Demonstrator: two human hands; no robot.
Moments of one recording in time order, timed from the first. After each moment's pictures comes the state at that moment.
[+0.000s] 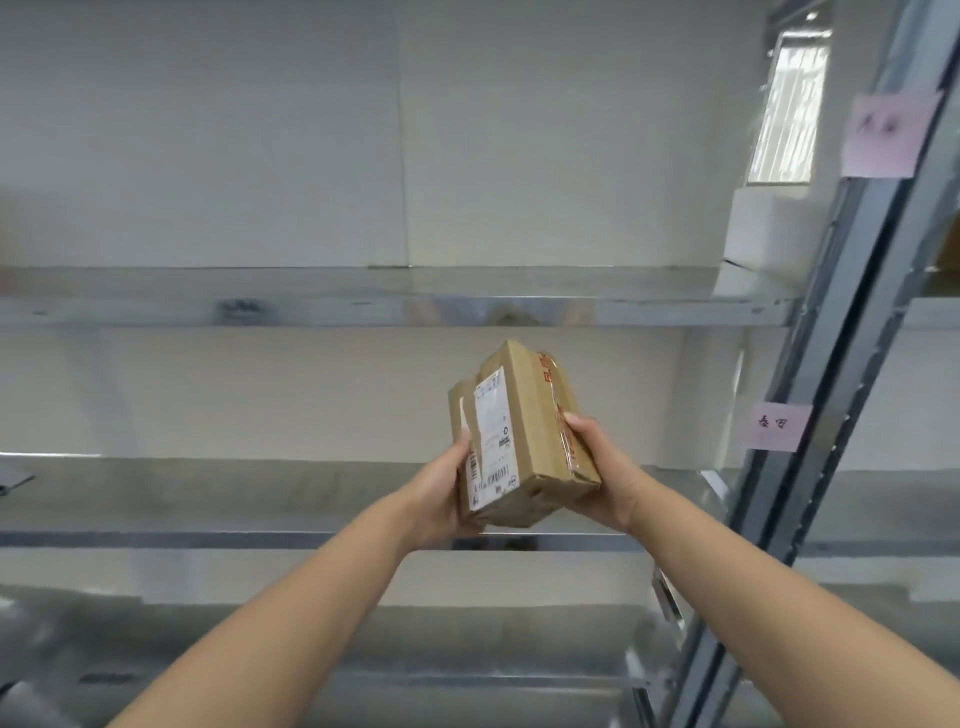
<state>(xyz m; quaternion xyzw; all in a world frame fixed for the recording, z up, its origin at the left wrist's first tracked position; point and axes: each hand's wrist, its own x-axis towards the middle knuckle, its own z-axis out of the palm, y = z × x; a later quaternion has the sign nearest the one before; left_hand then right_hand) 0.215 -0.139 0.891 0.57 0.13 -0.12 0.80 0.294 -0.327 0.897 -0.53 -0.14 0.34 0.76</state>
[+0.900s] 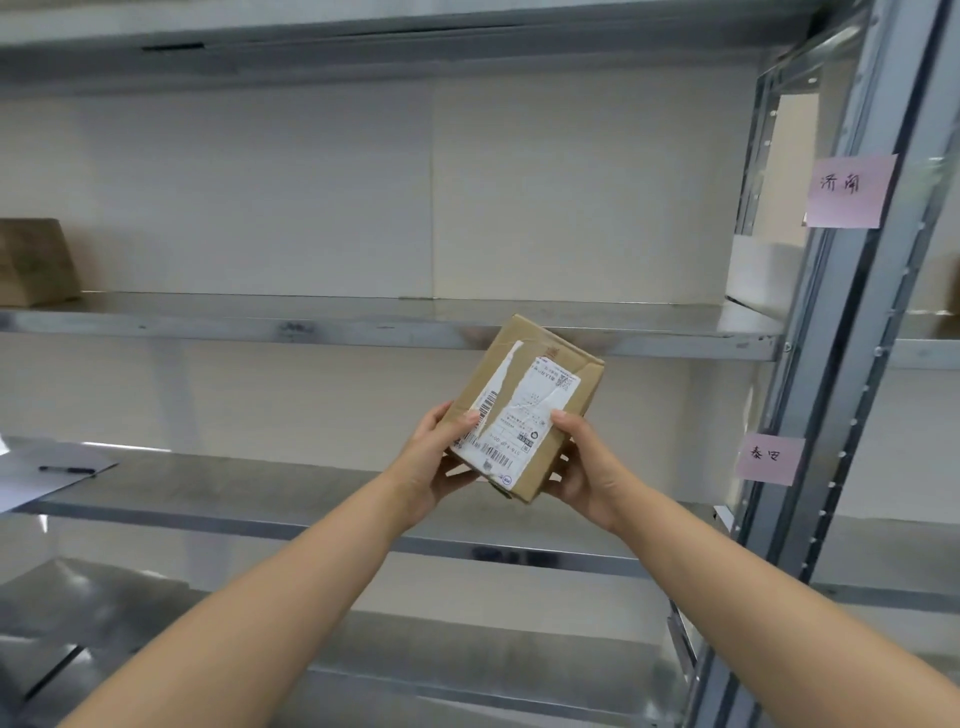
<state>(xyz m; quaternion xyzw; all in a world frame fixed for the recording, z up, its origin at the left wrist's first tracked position) 0.178 -0.166 0.939 0.62 0.08 0.12 0.77 0.268 -0.342 0.933 -0.52 -0.20 0.27 0.78</state>
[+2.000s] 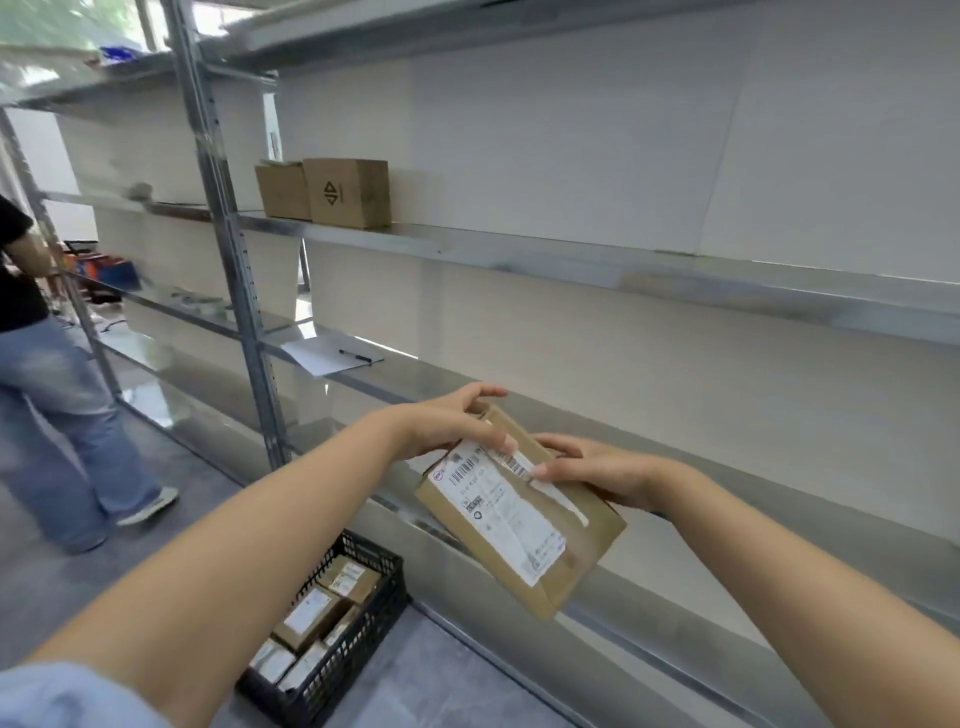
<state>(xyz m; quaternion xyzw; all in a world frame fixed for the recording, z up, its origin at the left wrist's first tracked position) -0.060 -0.015 0.949 0.81 0.20 0.02 0.55 0.108 -0.172 0.922 -0.64 -0.49 0.48 0.33</state>
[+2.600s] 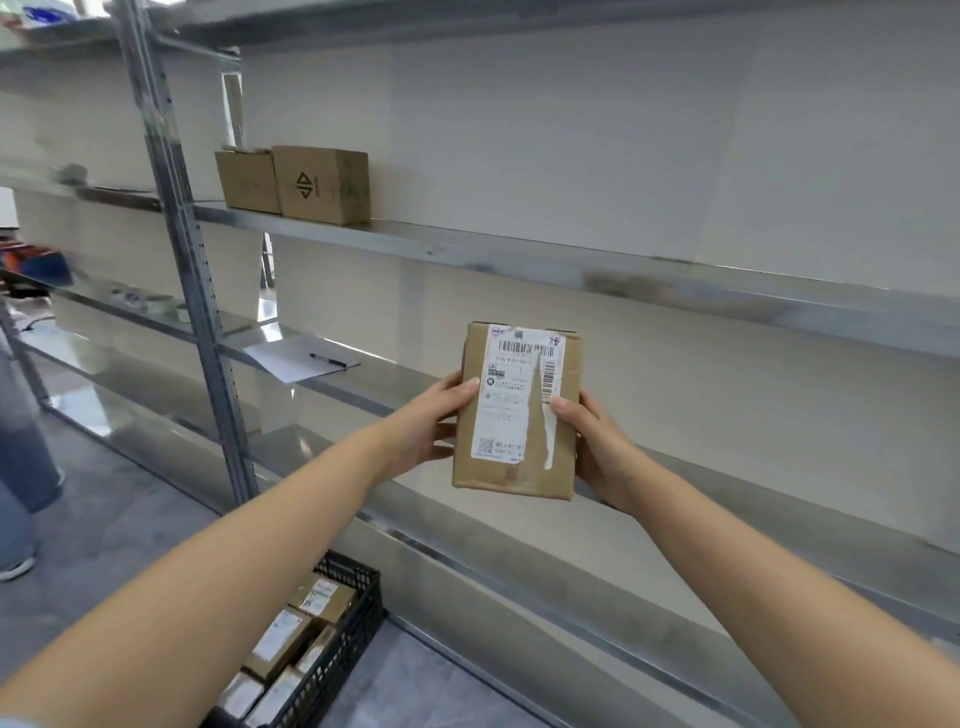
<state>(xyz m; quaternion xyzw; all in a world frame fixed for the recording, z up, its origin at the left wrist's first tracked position) -0.066 0.038 0.933 0.70 0.18 0.13 0.68 0.098 -0.113 0.913 -0.57 -0.34 0.37 0.65</state>
